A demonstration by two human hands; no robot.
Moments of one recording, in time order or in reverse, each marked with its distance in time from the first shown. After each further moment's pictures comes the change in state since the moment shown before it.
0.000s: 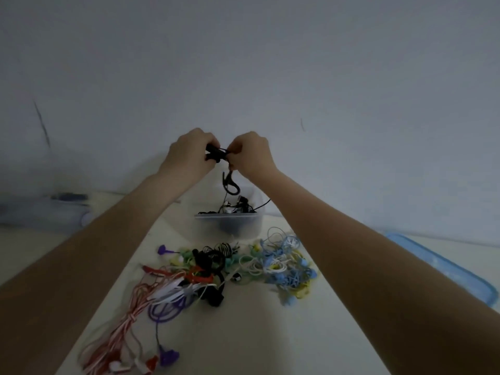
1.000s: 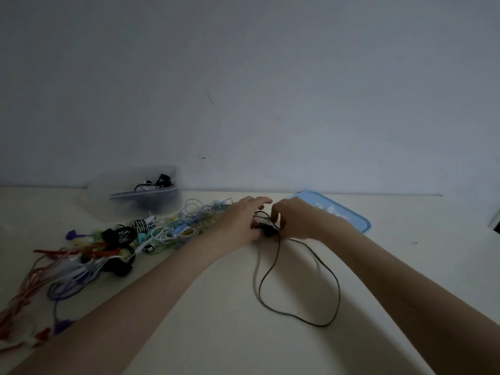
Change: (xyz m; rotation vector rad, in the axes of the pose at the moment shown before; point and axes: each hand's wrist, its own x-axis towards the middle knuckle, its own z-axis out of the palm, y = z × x) left_hand -0.103 0.168 0.131 -0.379 -0.536 0.231; right_hand -0.182 0.139 -0.126 -0.612 -0.606 0.261
